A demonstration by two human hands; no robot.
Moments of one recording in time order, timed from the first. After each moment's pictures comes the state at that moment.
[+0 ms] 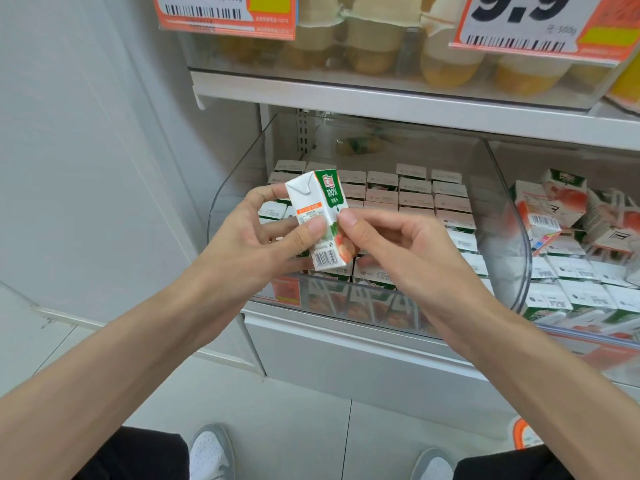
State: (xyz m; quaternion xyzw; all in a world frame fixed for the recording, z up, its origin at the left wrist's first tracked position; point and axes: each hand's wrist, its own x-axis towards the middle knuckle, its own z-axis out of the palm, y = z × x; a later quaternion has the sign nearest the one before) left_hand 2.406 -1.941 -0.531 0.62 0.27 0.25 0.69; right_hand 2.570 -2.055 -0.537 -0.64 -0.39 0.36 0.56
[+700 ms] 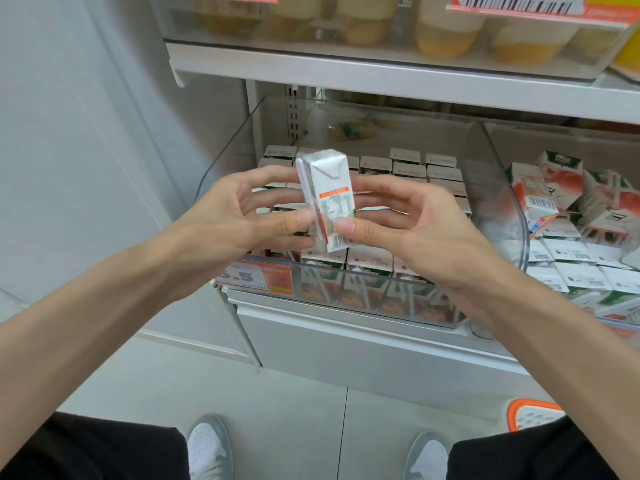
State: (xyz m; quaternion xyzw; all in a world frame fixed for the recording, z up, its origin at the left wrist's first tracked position) left_hand 2.410 -1.905 -0.537 0.71 0.21 0.18 0.65; right_hand 2.597 -2.055 -0.539 -0.66 -0.44 0.33 0.52
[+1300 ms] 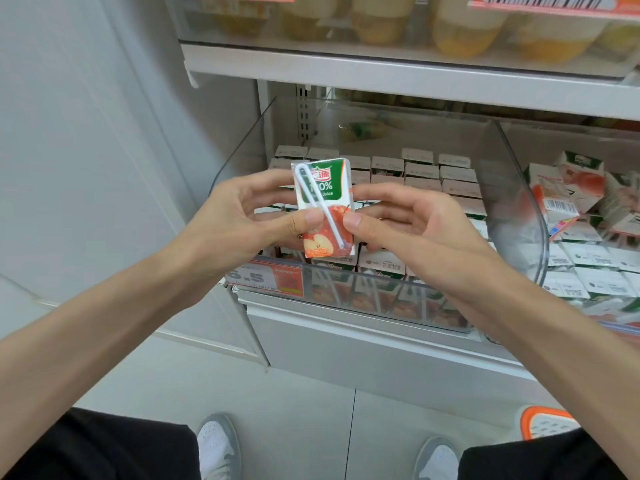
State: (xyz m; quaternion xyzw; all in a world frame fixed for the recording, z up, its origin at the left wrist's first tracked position) left_hand 2.405 -1.904 -0.540 0.74 0.23 0.22 0.60; right_hand 2.588 -2.052 -0.540 -0.65 -0.44 0.35 0.51
